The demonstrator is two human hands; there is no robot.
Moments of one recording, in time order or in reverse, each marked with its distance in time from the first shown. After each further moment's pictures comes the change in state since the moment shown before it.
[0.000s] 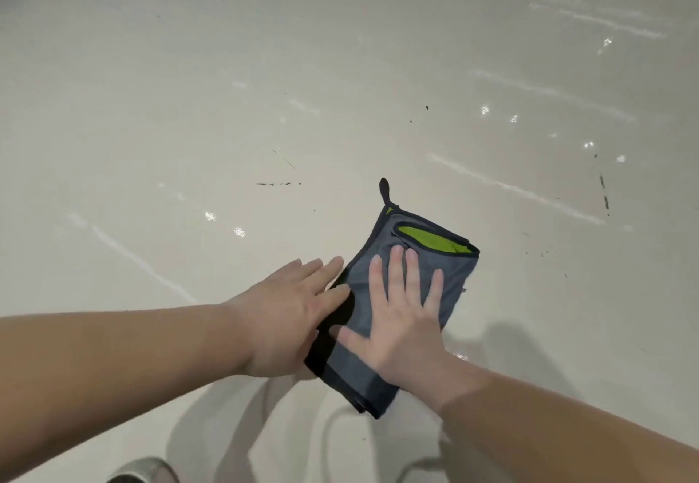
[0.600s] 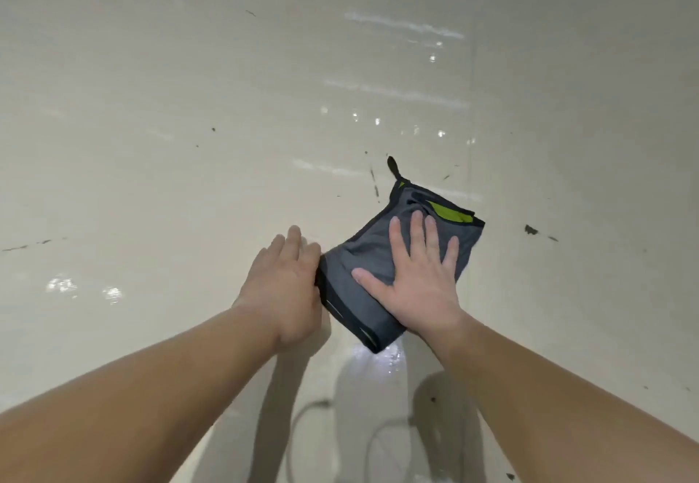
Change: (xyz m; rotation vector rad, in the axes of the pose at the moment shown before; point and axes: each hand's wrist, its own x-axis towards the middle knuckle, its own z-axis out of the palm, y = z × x) left_hand 0.196 0.175 -0.056 -0.160 0.161 -0.088; right_hand -0.056 0.285 -0.053 0.029 0.169 0.444
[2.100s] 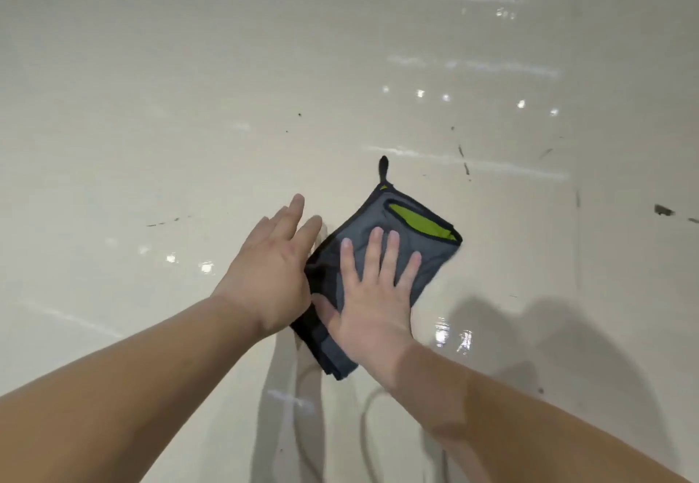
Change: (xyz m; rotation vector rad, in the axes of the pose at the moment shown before) left_hand -0.071 -0.085 -0.033 -0.022 0.091 -0.128; right_hand -0.053 -0.181 0.041 -0.013 -0.066 -0.178
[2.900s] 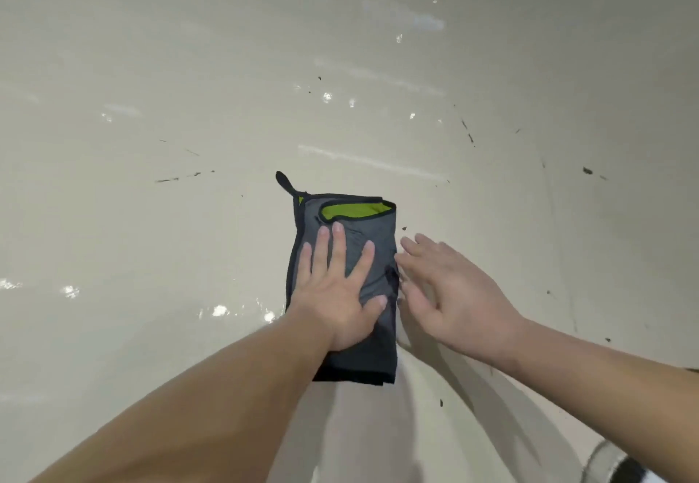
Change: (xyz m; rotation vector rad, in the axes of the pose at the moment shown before) left_hand -0.058 -0.083 0.126 -0.049 -0.190 0.217; right_hand -0.103 -0.072 -0.062 0.174 0.084 -0.064
